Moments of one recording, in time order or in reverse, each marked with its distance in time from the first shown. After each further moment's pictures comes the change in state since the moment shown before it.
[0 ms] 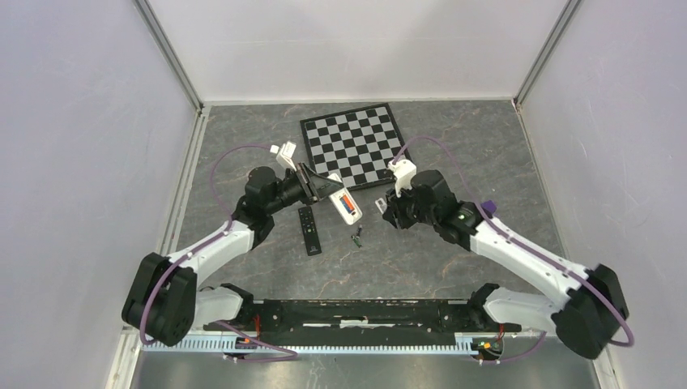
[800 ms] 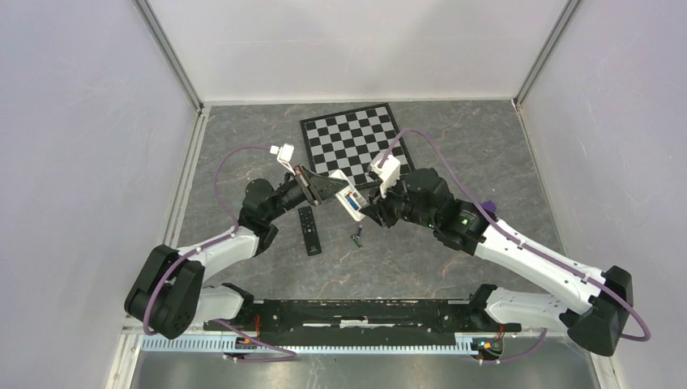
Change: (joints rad) left arm -0.052 0.067 -0.105 0.471 -0.001 -0.068; right arm 0.182 -0.086 0.148 0.054 -0.029 -0.104
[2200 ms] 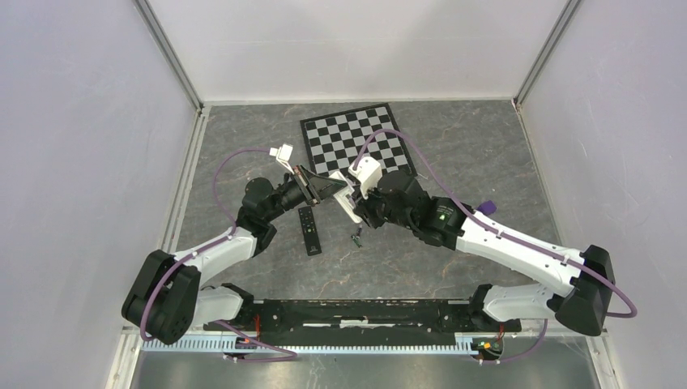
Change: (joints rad) left arm 0.003 -0.043 0.006 -0.098 -0.001 -0.082; right arm 0.106 0.147 0.109 -0.077 0.216 0.008
